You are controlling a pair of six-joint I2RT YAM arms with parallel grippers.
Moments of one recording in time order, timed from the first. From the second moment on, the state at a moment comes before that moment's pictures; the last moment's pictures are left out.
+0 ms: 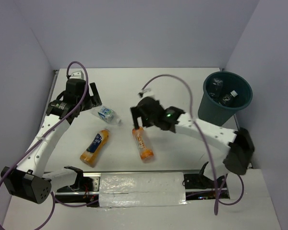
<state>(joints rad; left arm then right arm) -0.27 1.16 1.21 -0.73 -0.26 -0.45 0.90 1.40 1.25 -0.56 0.34 0.49</state>
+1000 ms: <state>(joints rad) -0.27 1.16 1.18 -0.73 -0.22 -0.48 0.79 1.35 1.42 -0.62 0.57 0.41</state>
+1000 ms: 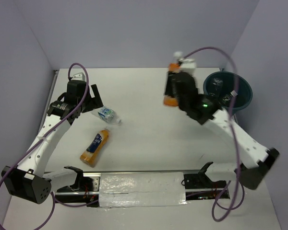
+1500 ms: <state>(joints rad) -0.27 1.19 1.19 -0.70 -0.17 -0.47 0.12 1.20 1.38 0.02 0.92 -0.06</state>
